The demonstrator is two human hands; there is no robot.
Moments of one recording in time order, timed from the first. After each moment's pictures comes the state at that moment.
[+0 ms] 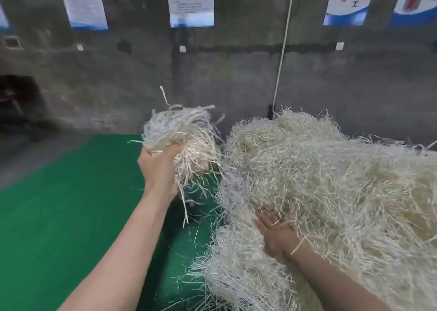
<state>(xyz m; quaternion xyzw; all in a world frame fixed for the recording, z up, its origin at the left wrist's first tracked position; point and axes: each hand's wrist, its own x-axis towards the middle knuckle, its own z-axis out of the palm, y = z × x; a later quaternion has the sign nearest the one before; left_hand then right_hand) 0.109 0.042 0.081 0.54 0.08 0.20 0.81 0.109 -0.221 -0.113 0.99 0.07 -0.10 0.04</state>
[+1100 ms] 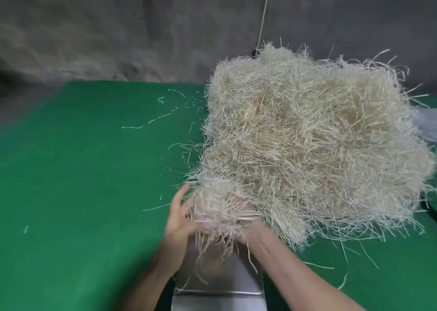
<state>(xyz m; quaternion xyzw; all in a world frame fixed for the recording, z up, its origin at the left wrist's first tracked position) -0.131 0.067 -0.103 0.75 -0.12 -0.05 0.65 -0.124 -0.086 -0.083 0.38 -0.24 -0.15 -0.88</state>
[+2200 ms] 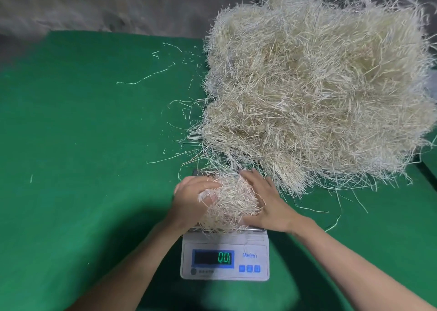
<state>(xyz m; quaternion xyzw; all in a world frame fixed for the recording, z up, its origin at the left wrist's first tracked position) -0.154 0.082 -0.144 0.89 -0.18 -0.05 0.42 -0.195 -0.137 -0.146 0.93 0.12 -0.09 -0.33</state>
